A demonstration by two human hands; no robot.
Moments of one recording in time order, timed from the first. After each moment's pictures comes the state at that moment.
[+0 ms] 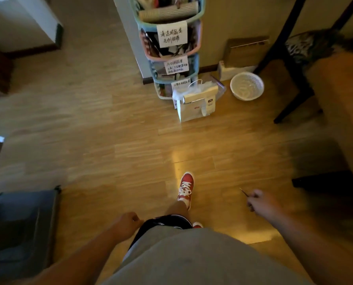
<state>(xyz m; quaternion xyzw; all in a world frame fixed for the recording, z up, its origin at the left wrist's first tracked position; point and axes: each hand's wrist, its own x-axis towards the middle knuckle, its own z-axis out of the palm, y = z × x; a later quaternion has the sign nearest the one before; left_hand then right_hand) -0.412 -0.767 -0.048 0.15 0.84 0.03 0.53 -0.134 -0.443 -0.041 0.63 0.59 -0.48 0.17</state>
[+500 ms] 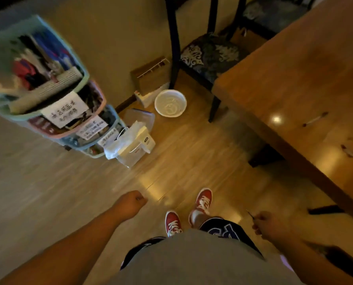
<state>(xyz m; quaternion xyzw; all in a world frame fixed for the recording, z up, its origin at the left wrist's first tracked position) -0.519 -0.376 -0.018 0.44 0.74 -0.03 0.51 -0.083 -0.375 -0.032 0.79 0.36 -0.49 0.03</state>
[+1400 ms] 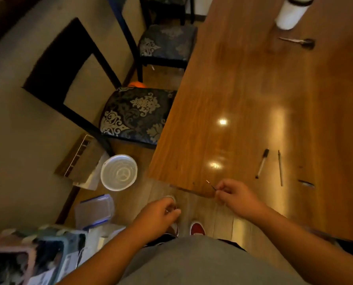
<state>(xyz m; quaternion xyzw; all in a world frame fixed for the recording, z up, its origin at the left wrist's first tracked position) -0.321 0.017 0.038 0.71 0.49 -0.08 0.50 -0.066 -0.050 0.065 0.74 0.35 -0.53 -0.24</state>
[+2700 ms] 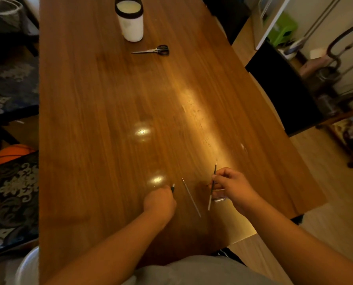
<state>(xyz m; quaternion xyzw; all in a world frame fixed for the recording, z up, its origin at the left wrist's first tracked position) 0.058 0.071 0.011 0.88 0.30 -0.28 0.22 0.180 -0.083 0.089 0.75 -0.09 -0.41 -0.51</state>
